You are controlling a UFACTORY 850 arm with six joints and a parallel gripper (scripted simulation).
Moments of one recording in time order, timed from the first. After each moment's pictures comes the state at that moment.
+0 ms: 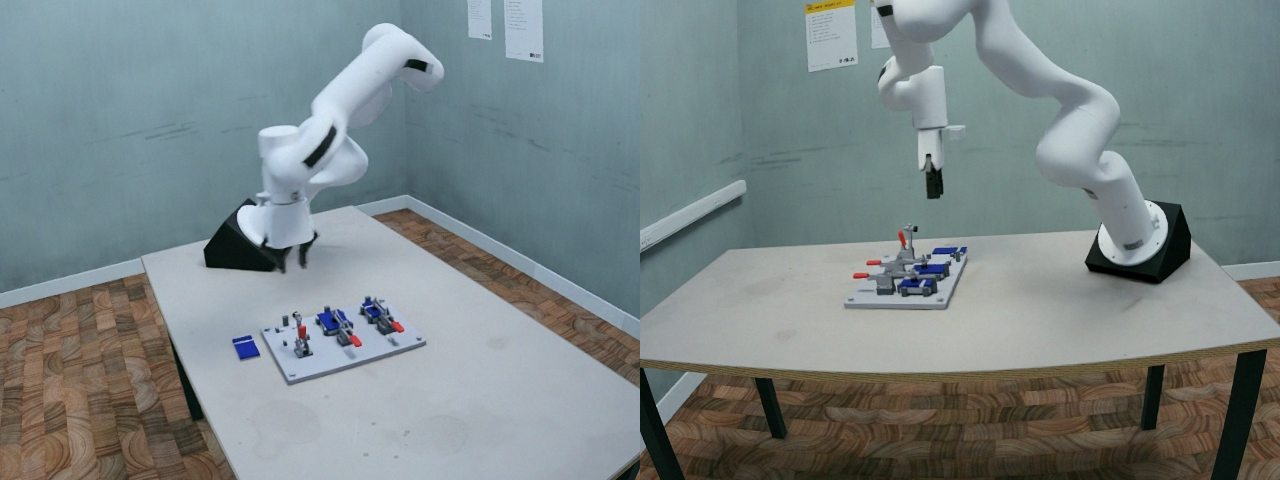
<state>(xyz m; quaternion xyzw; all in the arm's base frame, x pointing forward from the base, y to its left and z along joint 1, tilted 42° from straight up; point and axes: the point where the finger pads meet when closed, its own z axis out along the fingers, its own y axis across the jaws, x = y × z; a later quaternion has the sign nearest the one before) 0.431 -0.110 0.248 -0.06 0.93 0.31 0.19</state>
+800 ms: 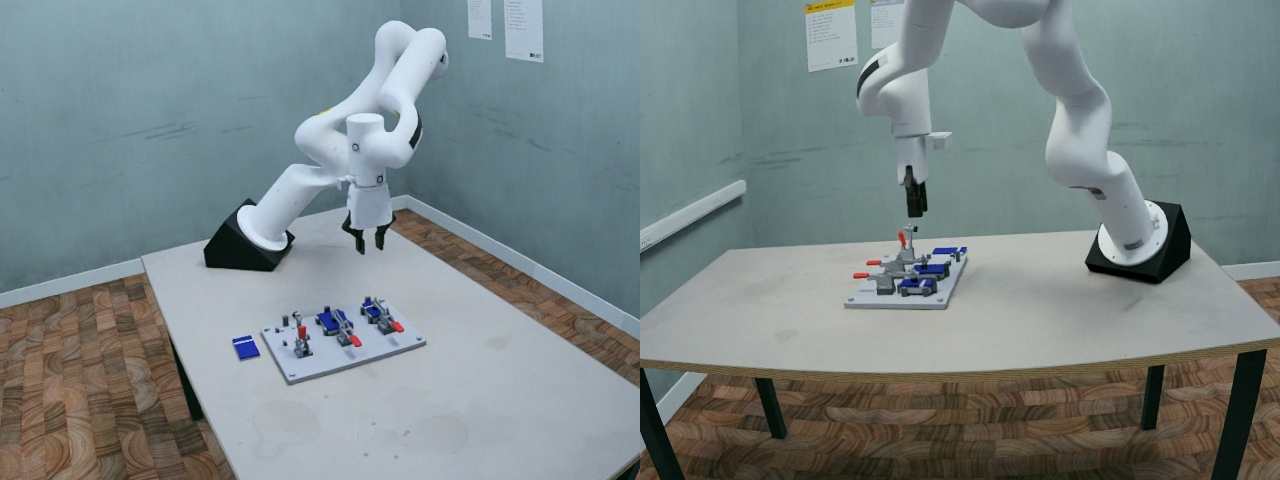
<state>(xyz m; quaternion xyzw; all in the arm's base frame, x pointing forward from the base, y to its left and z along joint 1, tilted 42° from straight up) 0.390 0.044 0.358 -0.05 0.93 0.31 0.19</state>
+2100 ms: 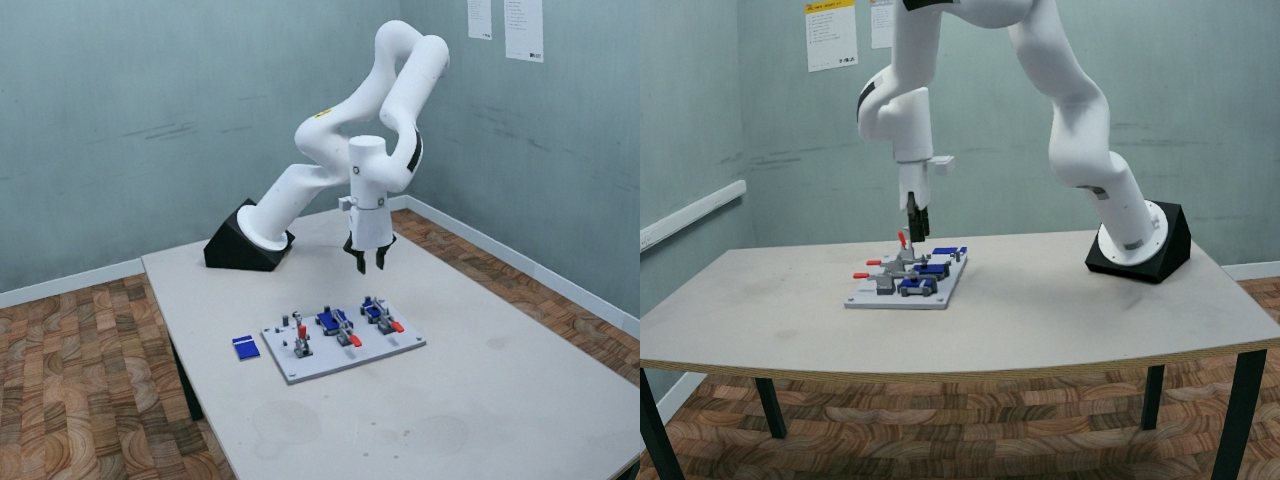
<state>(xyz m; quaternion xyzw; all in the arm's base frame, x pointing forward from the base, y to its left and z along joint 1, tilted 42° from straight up) 0.407 0.077 0.318 -0.05 0.93 0.31 0.19</state>
